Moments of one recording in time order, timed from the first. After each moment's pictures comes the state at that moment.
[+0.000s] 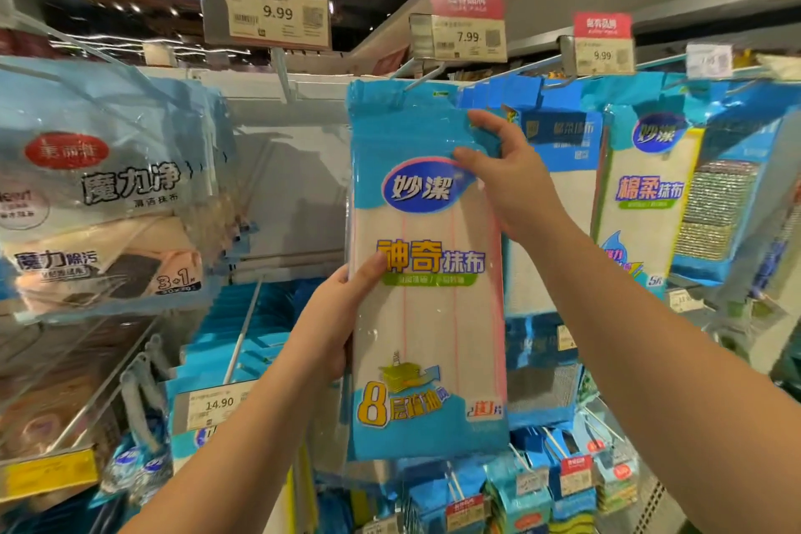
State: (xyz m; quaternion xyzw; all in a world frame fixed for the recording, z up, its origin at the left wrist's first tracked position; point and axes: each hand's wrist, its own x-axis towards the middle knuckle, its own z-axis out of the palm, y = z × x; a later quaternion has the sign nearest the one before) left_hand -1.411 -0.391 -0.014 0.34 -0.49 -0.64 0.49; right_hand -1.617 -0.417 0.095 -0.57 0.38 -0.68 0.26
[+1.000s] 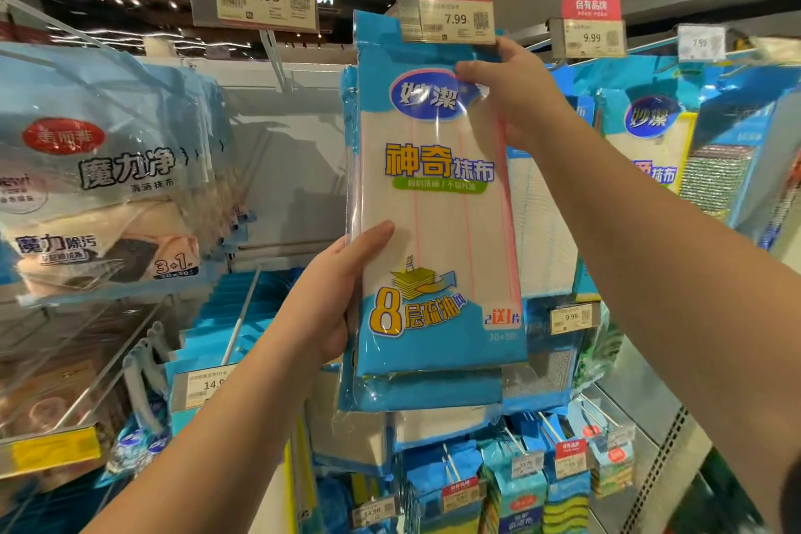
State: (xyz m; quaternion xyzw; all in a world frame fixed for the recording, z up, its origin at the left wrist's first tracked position) left_hand -1.416 -0.357 0.017 0.29 -0.47 -0.69 0.46; right_hand -1.638 -0.438 0.169 -0.58 0.40 -0.65 0.30
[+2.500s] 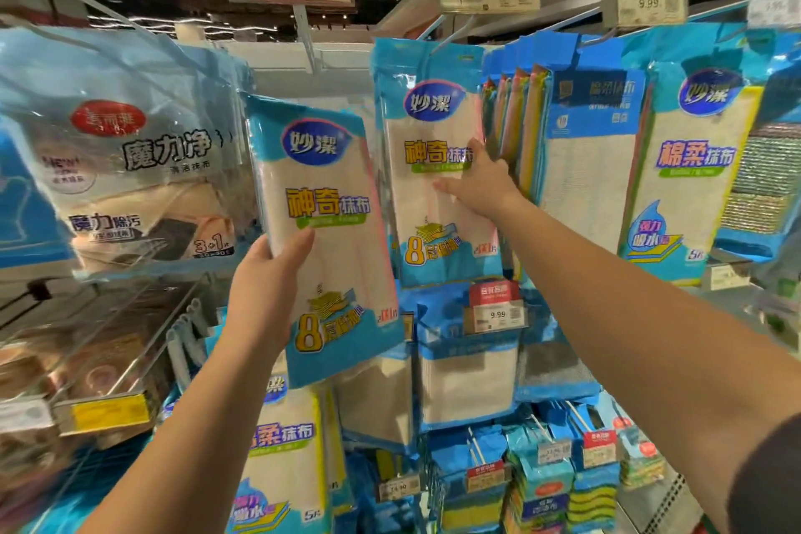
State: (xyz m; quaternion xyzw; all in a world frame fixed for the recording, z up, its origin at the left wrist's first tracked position) left_hand -1.342 -0.389 -0.022 0.46 -0.43 -0.45 0.63; right_hand -1.608 -0.483 0.047 -0.60 0.68 -0.38 0.16
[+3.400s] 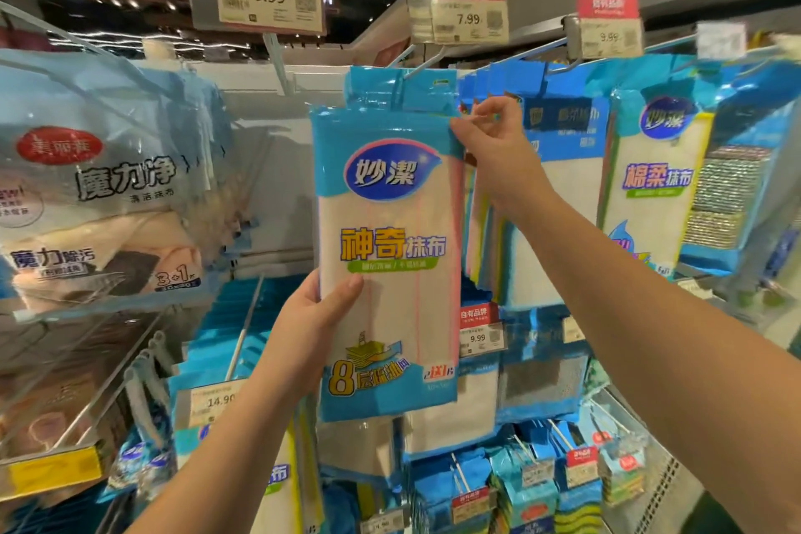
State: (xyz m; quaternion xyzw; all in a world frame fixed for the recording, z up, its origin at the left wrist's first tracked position) left_hand -1.385 -0.389 -0.038 0.35 -0.54 -0.55 0.53; right_hand -1.613 -0.435 0.101 -0.58 0.40 -0.66 0.25
